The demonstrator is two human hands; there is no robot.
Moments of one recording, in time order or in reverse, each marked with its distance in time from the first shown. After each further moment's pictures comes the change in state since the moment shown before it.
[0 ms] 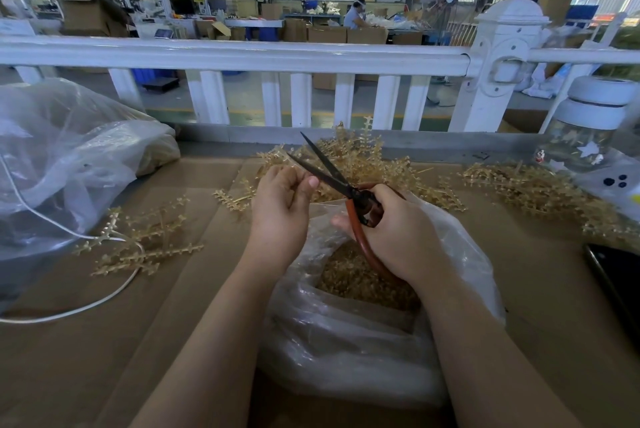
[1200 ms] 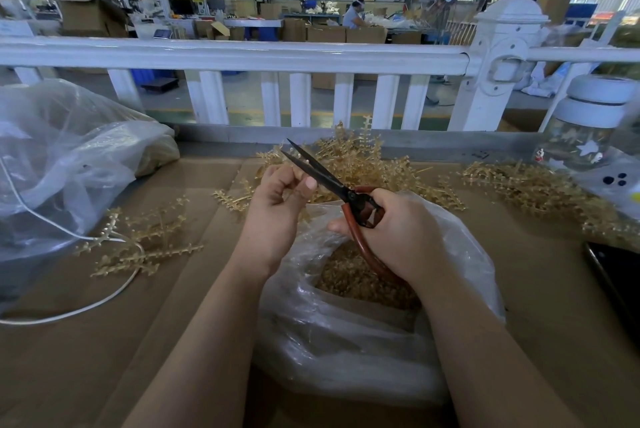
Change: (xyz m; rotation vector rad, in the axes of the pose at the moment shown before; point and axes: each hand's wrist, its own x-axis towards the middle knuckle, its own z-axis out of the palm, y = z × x) left_hand 0.004 -0.014 -0.005 -0.326 -0.132 -0.028; right_hand -0.002 -0.004 -0.002 -0.027 0.023 -0.024
